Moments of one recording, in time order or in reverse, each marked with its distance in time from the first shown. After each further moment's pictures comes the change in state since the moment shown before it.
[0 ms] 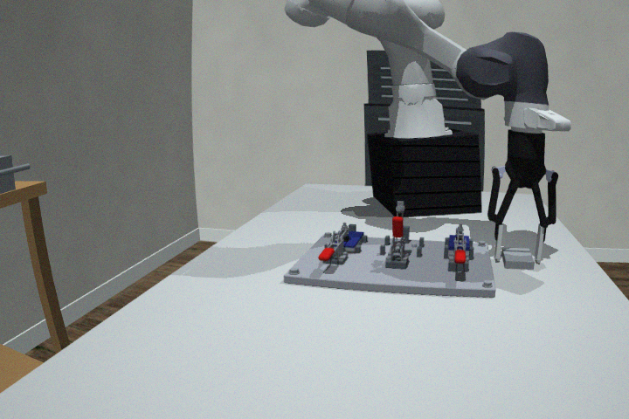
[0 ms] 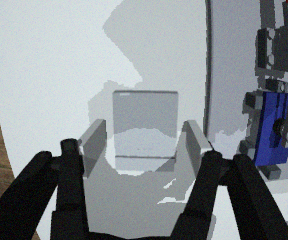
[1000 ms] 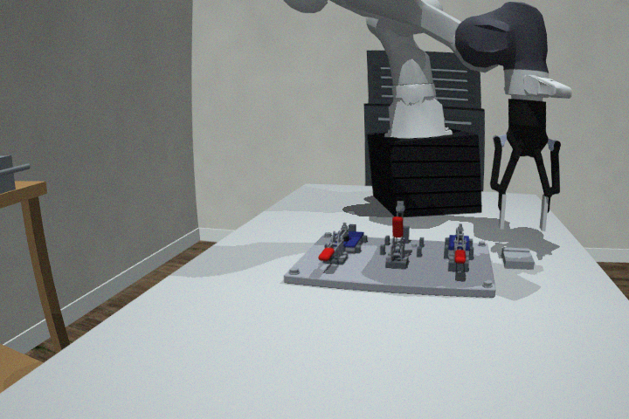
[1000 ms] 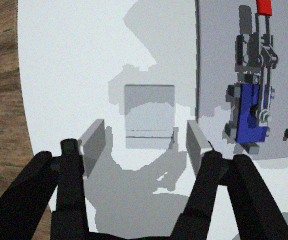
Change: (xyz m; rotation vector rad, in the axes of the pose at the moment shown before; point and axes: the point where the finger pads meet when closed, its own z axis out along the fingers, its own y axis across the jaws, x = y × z) arm 0.001 -0.002 -0.058 0.005 0.005 0.009
